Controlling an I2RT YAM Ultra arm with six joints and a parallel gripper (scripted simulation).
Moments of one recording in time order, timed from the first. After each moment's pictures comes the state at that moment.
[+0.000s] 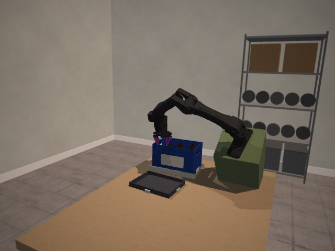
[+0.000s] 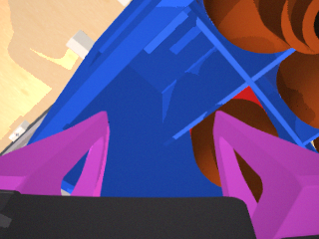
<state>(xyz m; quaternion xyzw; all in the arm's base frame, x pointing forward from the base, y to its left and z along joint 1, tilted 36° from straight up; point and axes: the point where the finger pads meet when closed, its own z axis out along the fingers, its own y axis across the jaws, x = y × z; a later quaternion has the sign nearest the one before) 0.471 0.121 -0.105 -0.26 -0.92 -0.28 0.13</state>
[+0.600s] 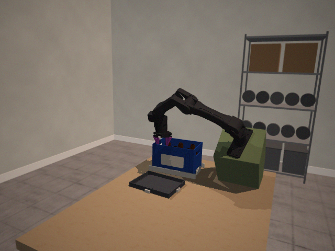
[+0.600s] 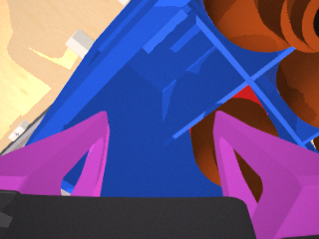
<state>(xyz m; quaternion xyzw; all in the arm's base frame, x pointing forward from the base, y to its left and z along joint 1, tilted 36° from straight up) 0.471 0.121 -0.105 -0.26 -0.92 -0.28 0.13</state>
